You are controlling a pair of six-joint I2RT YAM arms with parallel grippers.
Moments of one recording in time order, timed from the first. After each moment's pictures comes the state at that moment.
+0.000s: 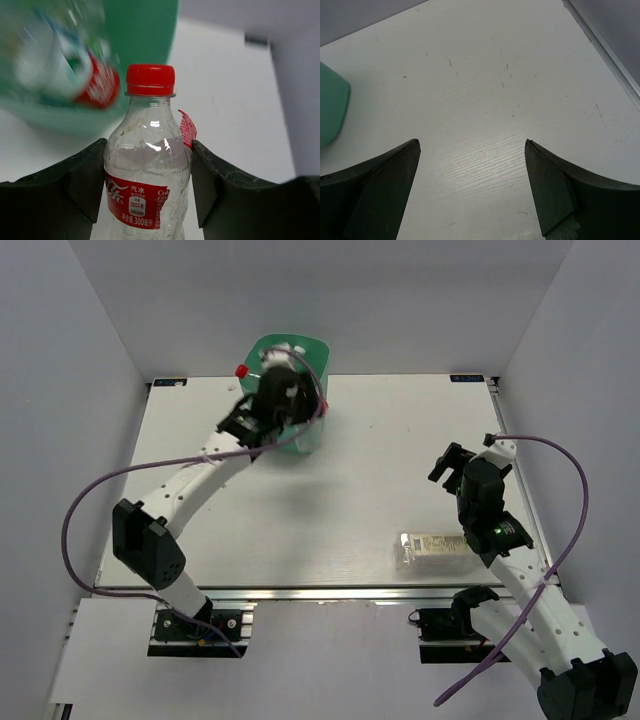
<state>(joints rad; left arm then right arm) -0.64 1.62 1.51 -0.40 -0.26 -0.59 0.33 0.76 0.64 -0.20 0.48 0.39</state>
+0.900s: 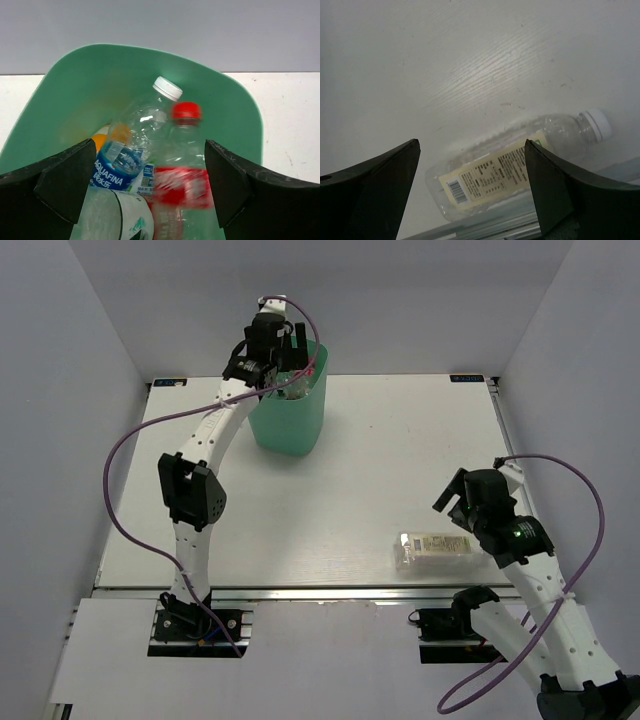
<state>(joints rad) -0.39 2.14 2.25 -0.49 -0.25 -0.23 0.33 0.73 0.79 -0.82 0.37 0.68</state>
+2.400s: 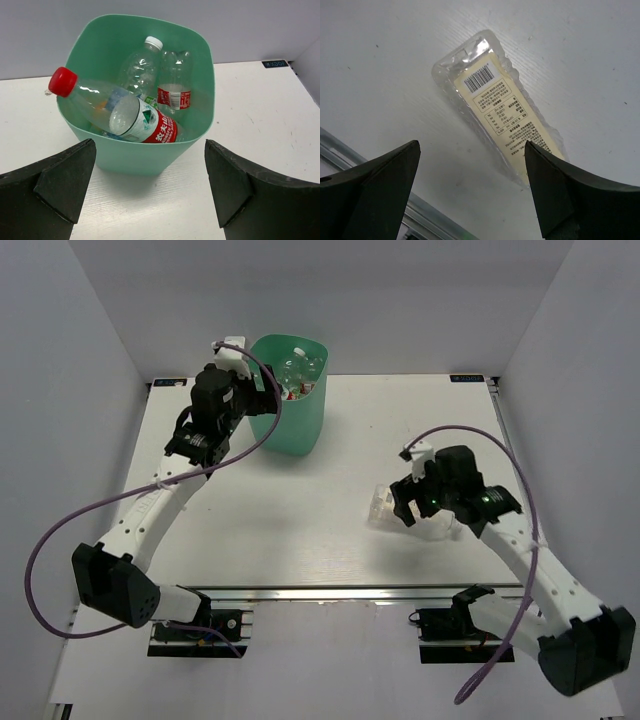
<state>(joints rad) -0.39 1.36 1.33 -0.12 -0.12 -0.18 0.41 0.95 0.84 -0.65 -0.22 -0.18</state>
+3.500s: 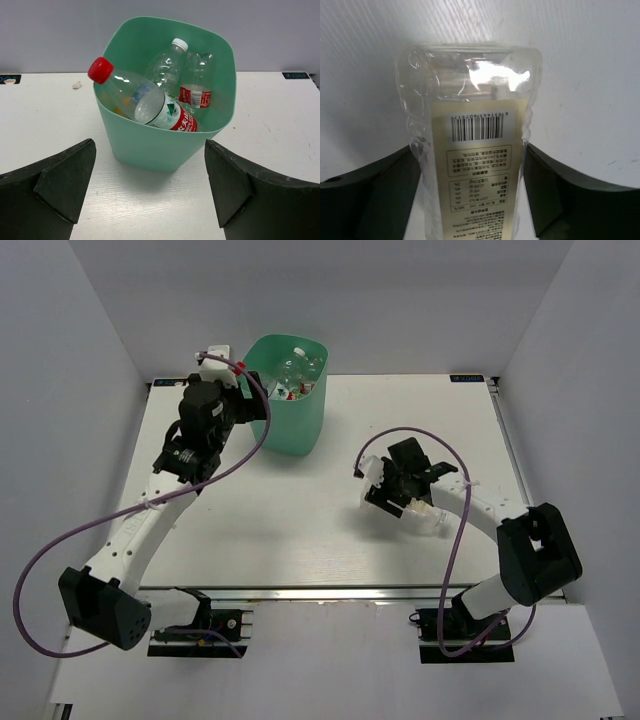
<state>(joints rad) -0.39 1.26 1.25 -0.12 -0.21 -0.17 0.52 1.47 0.90 -0.46 -0.09 -0.73</state>
